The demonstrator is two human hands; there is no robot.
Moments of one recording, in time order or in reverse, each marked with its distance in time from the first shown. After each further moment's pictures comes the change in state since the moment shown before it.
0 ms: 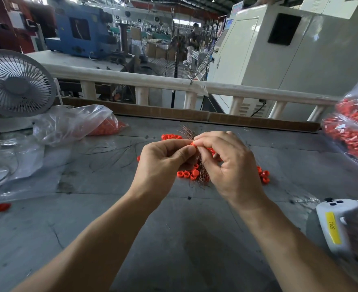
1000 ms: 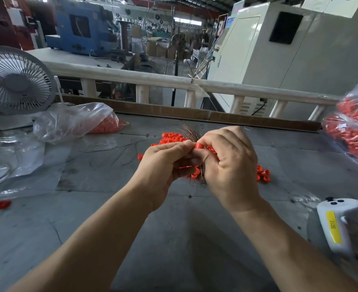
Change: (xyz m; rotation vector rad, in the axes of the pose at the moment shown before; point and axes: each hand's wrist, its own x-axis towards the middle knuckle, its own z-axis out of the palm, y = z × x) left_hand 0.005 -0.002 -0.002 -0.272 -0.061 -0.291; right_hand -0.002 -0.009 0.007 -0.162 0.121 -0.017
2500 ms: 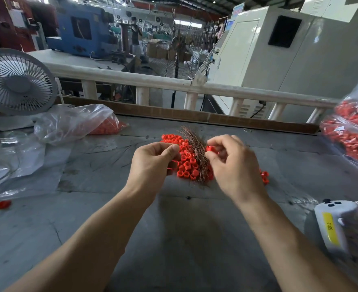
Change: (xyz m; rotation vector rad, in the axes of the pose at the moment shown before) left_hand 0.010 -0.007 -0.014 0.324 0.311 0.126; right_hand -0.004 0.028 0.003 0.094 -0.237 0.383
